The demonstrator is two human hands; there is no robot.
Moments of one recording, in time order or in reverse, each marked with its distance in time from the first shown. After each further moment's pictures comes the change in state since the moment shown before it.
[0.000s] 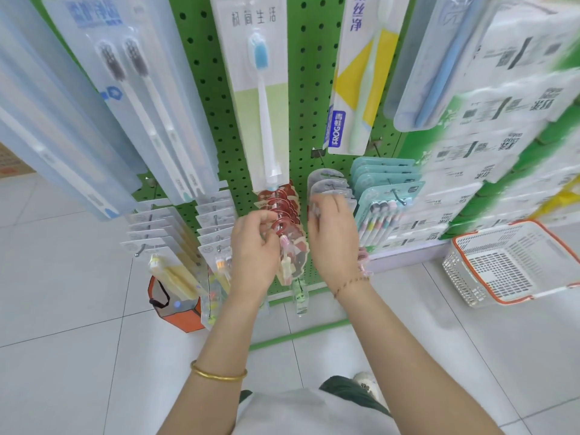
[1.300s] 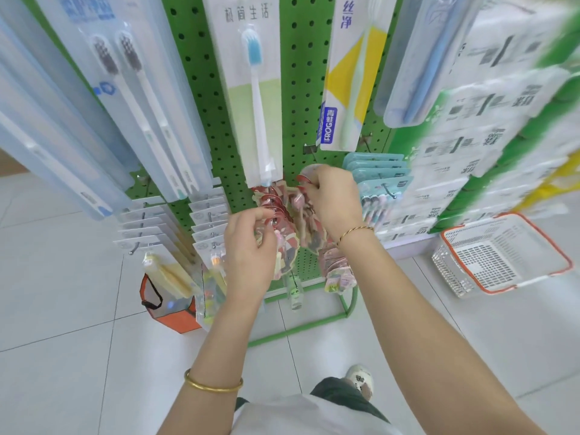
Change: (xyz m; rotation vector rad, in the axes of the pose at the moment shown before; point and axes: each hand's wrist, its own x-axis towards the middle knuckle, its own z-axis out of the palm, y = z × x) left_hand -0.015 0.008 -0.005 -0.062 0.056 0.096; right_hand 0.060 -0.003 -0.017 -0.148 -0.267 0.103
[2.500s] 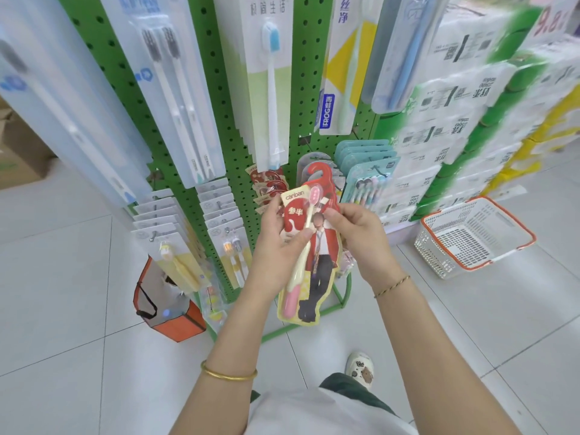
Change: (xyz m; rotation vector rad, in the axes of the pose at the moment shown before) left_hand -0.030 -0.001 -0.022 -0.302 -0.433 -0.112; right_hand -0.120 0.003 -0.014 1.018 -0.059 0.254
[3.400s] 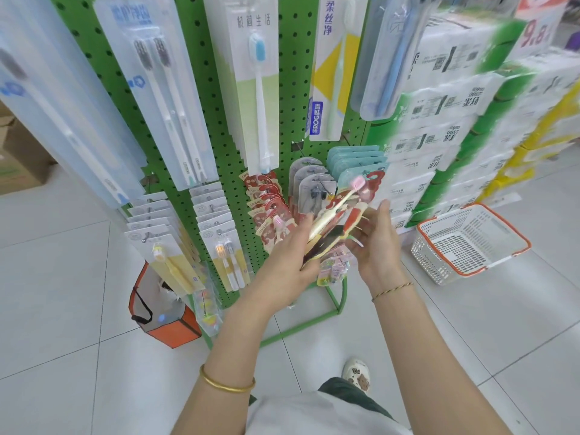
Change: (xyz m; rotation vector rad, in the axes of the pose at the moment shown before) left_hand -0.016 0.007 0.012 0.577 -0.367 0.131; right_hand 0.004 0.012 -0.026 0.447 0.421 0.209
